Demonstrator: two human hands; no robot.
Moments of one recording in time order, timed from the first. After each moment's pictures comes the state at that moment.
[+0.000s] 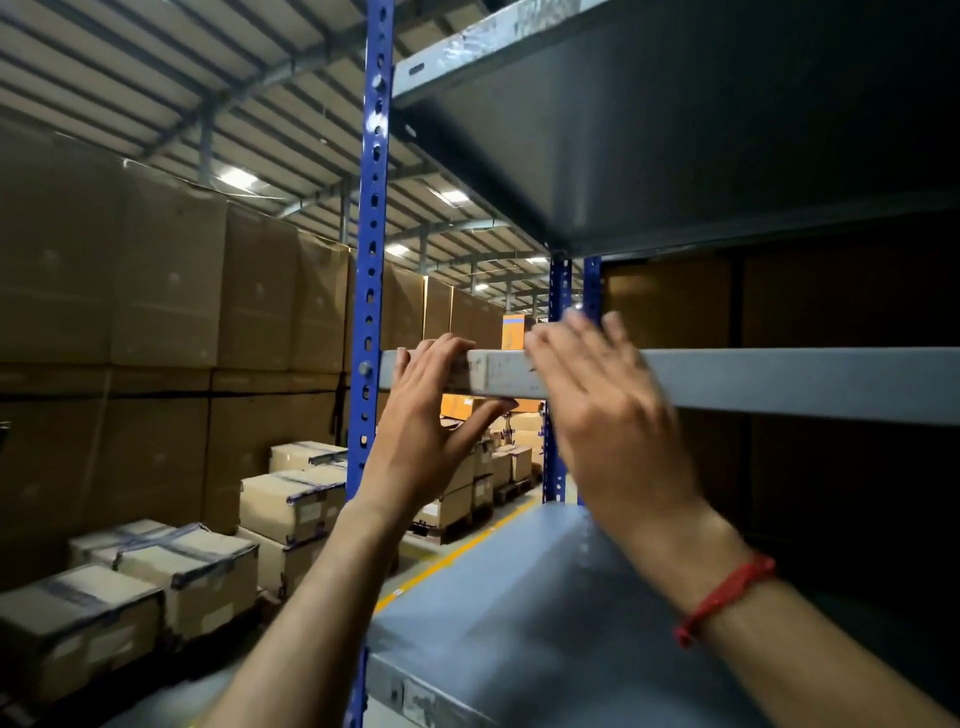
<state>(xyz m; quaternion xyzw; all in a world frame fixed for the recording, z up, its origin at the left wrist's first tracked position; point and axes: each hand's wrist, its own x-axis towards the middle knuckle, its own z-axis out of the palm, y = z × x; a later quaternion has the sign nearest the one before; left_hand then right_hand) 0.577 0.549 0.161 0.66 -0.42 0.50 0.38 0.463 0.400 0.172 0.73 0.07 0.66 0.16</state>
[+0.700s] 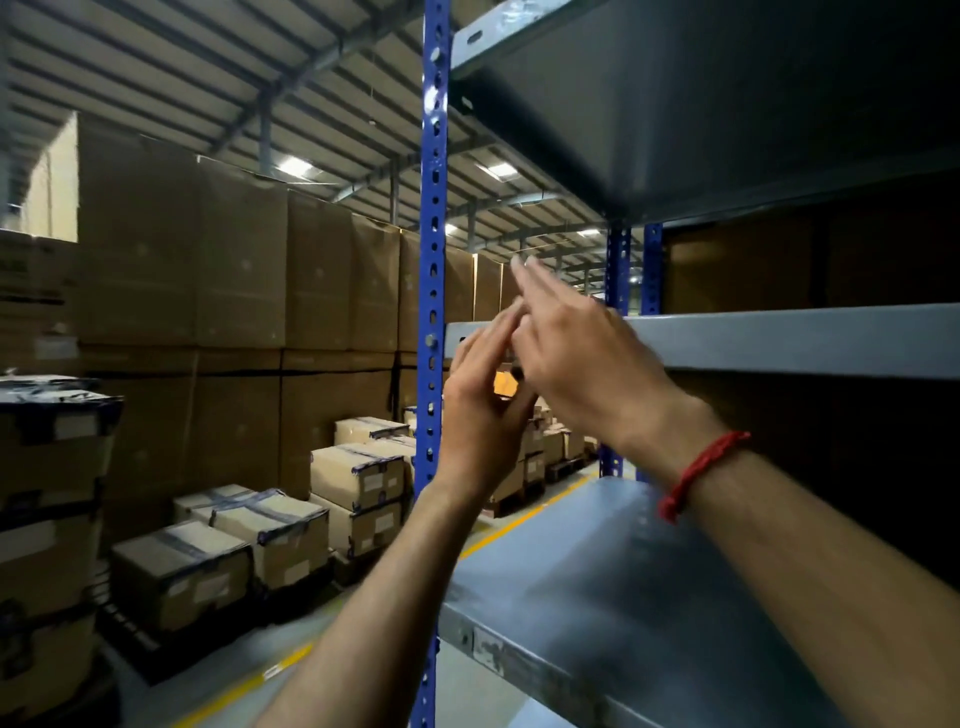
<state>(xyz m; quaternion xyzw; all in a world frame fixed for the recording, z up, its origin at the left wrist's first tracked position) 0.556 0.547 0.142 0.59 -0.39 0.49 0.50 0.468 0.454 0.210 0.87 0.17 0.47 -0.05</state>
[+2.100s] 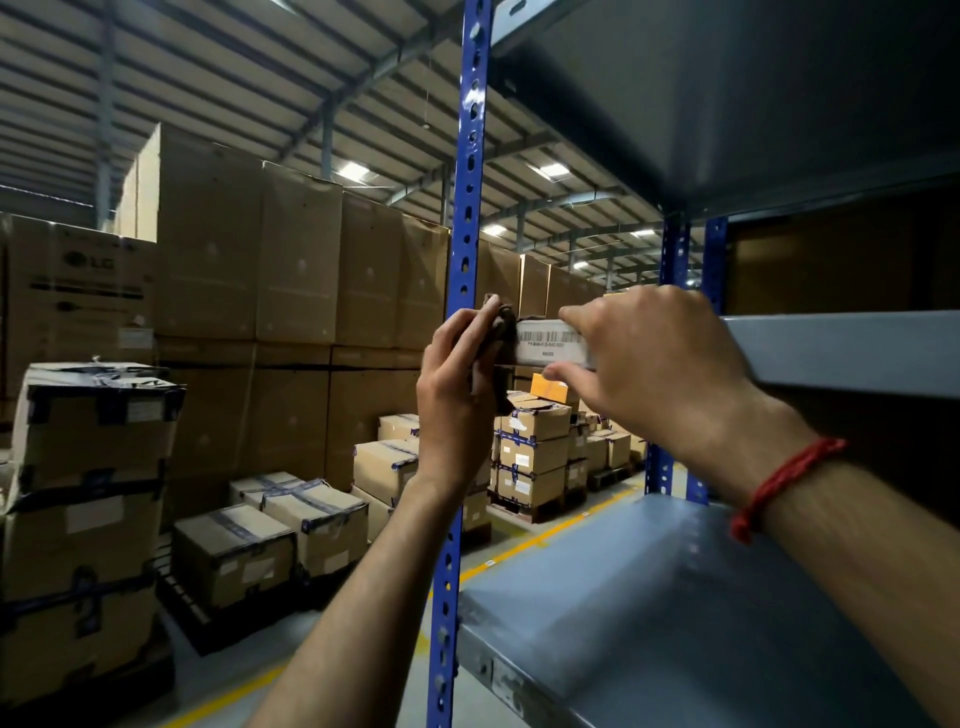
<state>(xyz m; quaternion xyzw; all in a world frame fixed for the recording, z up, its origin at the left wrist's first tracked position) 0.619 0.582 0.144 0.60 -0.29 0.60 0.43 0.485 0.437 0.218 0.84 0.12 0.51 0.16</state>
